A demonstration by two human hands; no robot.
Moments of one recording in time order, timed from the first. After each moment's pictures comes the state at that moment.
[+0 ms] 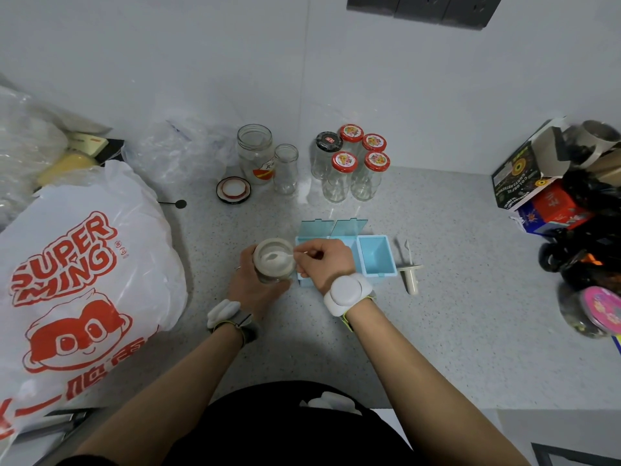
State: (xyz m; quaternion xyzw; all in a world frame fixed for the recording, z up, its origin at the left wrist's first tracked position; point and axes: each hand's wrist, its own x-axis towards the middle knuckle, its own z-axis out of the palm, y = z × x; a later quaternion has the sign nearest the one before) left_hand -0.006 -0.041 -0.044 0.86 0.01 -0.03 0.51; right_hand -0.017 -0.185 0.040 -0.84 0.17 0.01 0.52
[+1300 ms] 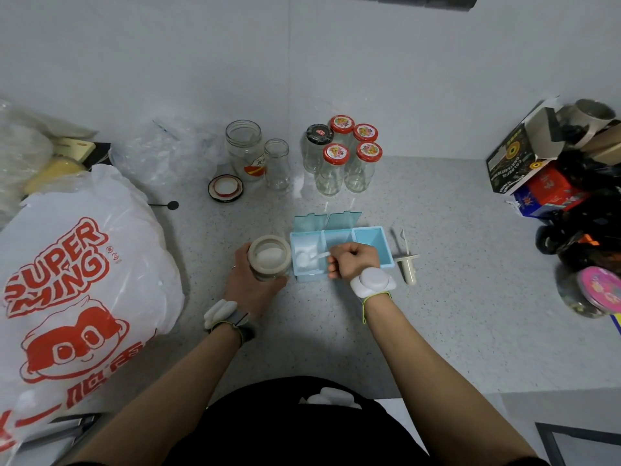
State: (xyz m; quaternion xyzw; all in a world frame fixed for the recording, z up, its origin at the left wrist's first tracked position) left_hand -0.007 -0.042 -0.038 0.84 -0.01 -0.04 0.55; right_hand -0.018 -0.228 0.015 -0.65 0.38 0.01 0.66
